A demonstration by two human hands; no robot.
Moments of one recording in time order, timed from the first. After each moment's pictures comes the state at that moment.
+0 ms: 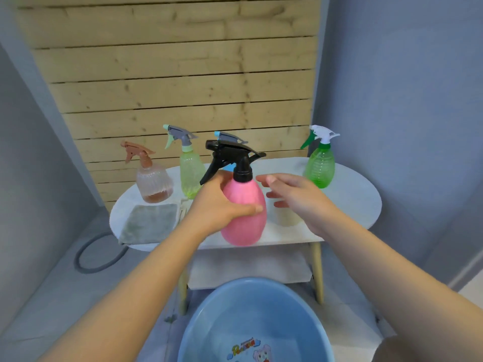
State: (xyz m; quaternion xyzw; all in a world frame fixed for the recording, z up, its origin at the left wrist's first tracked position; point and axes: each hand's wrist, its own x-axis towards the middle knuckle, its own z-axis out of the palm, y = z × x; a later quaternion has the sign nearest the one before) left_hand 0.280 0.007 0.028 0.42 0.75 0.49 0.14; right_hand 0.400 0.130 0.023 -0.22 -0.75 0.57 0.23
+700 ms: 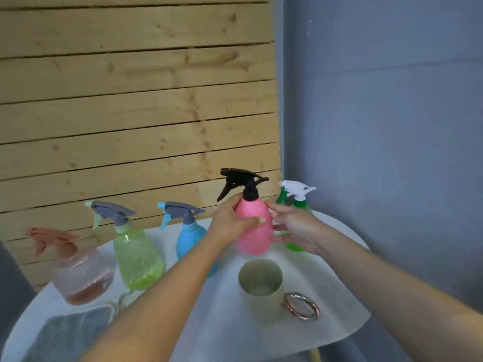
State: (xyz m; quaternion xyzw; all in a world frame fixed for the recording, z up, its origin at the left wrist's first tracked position) left_hand 0.208 0.232 0.018 0.47 0.70 0.50 0.18; right_hand 0.344 0.315 0.021 -0.31 -0.65 0.67 0.19
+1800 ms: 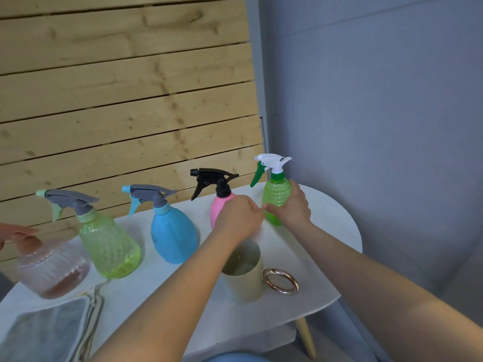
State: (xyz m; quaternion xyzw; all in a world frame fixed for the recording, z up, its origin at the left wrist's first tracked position) left_hand 0.269 0.258 0.000 0.46 0.83 0.27 0.15; right_hand 0.339 0.377 -0.069 -0.53 -0.70 0.35 0.31
